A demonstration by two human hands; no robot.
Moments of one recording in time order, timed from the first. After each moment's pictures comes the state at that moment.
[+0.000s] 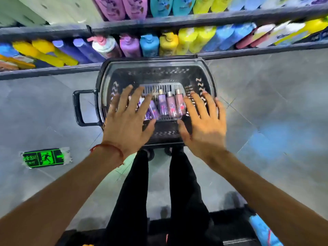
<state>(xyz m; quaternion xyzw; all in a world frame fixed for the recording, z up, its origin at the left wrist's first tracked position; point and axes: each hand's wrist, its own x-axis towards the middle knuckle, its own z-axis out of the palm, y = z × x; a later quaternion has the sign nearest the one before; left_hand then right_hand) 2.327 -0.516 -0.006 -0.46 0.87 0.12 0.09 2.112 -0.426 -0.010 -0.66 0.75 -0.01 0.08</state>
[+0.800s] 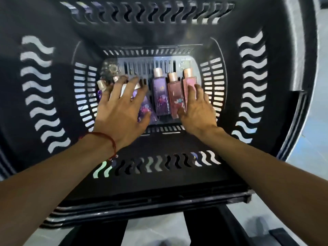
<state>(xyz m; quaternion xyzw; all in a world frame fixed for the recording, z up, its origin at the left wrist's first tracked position) 2.311 -0.524 -0.360 -0.45 0.86 0.17 0.14 2.094 -0.454 -0.402 -0.50 0.79 0.13 0.34</state>
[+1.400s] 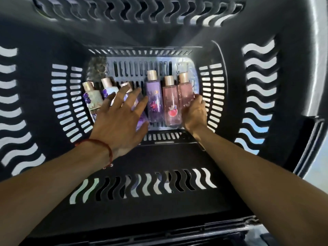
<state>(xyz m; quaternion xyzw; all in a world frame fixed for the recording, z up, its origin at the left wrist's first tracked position) 2.293 -0.522 -0.399 -0.41 0.86 0.19 0.22 2.072 -0.457 -0.481 -0.28 0.87 0.00 0.42</state>
